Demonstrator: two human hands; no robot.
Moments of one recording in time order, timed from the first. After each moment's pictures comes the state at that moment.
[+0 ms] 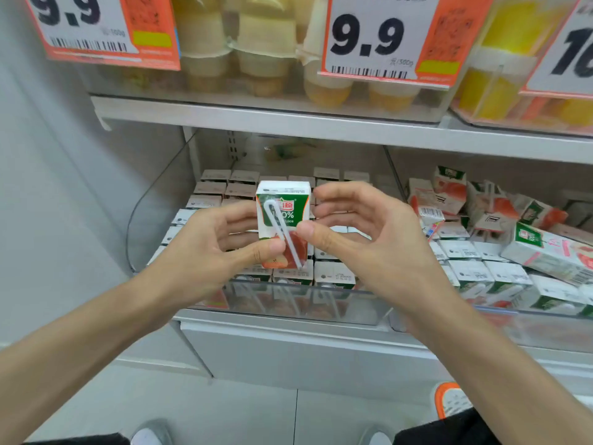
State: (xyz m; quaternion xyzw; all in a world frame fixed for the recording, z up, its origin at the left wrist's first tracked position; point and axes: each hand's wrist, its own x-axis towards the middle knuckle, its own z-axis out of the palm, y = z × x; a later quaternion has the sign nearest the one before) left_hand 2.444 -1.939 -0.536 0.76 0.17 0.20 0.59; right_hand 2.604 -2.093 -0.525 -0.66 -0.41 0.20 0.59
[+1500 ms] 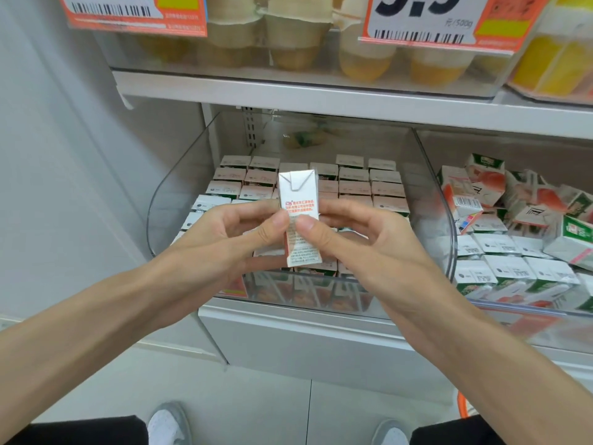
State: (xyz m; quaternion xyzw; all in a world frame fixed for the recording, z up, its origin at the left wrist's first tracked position) left_hand 2.431 -1.935 -0.542 0.68 0.18 0.13 0.70; right_hand 2.578 -2.078 -0.537 -0.66 -0.32 0.36 0.59
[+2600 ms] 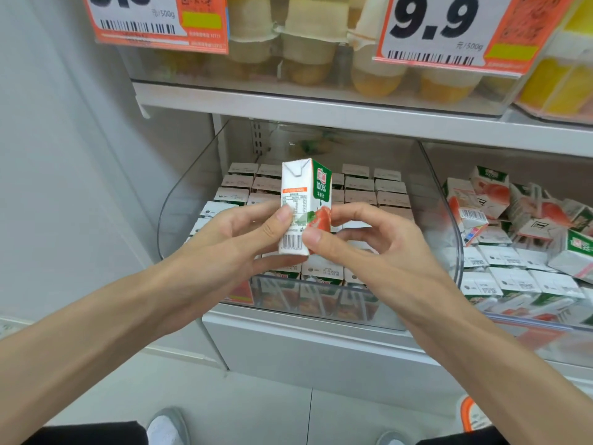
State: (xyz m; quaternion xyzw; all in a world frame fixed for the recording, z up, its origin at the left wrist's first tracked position) left_hand 2.432 -1.936 -0.537 0.67 0.18 0.14 0.70; right_hand 2.582 -2.079 -0.532 -0.68 -0.37 0.30 0.56
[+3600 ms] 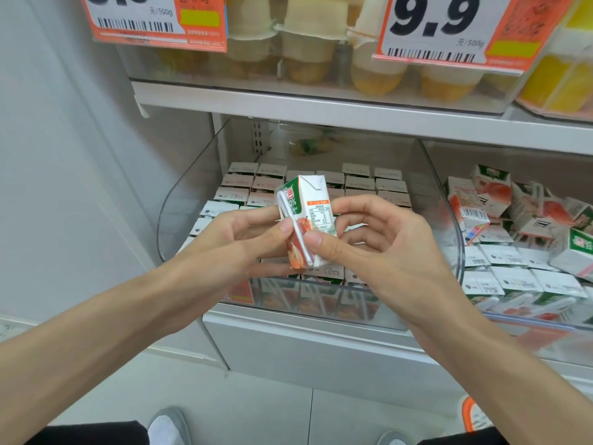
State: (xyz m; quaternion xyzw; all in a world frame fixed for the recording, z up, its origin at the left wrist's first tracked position) left_hand 2.431 -1.936 -0.537 0.68 0.21 0.13 0.69; right_hand 2.581 -2.080 -0.531 -0.66 -0.36 0.28 0.60
